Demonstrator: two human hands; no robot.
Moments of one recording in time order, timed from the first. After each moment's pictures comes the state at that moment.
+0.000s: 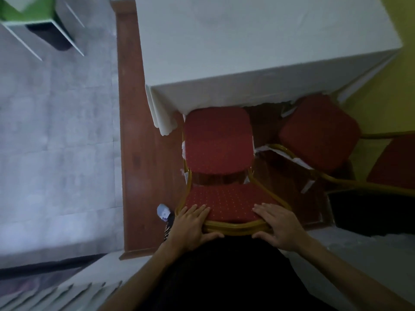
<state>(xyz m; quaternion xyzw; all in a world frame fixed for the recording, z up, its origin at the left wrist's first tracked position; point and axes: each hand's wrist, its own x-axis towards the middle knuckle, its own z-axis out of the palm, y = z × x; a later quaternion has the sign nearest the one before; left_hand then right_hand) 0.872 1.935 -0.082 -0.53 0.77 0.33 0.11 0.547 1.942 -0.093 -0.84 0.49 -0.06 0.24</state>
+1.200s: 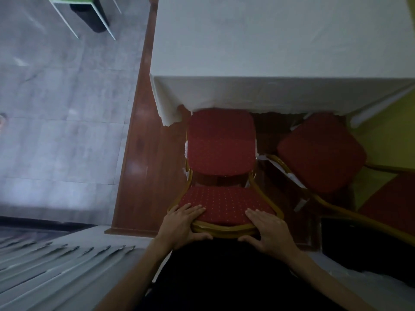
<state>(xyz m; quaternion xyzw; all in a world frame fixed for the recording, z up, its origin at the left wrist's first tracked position) 0.772 1.955 -0.078 -0.61 0.72 0.34 0.06 0.456 1.926 -0.093 -0.86 0.46 -0.02 0.22</state>
